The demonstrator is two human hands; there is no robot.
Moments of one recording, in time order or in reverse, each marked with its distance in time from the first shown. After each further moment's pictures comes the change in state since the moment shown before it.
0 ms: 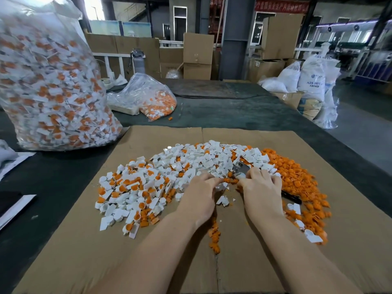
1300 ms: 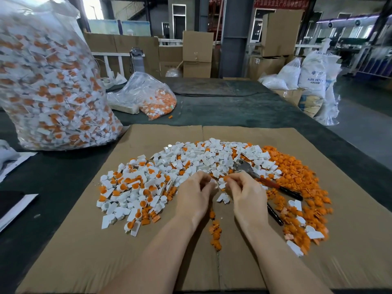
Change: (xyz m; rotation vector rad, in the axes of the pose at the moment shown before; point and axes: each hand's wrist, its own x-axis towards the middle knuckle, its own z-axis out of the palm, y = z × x) left_hand -0.006 -0.005 0.004 -0.317 0.182 -0.240; right_hand -0.014 -0.032 0.000 0.987 0.225 0.221
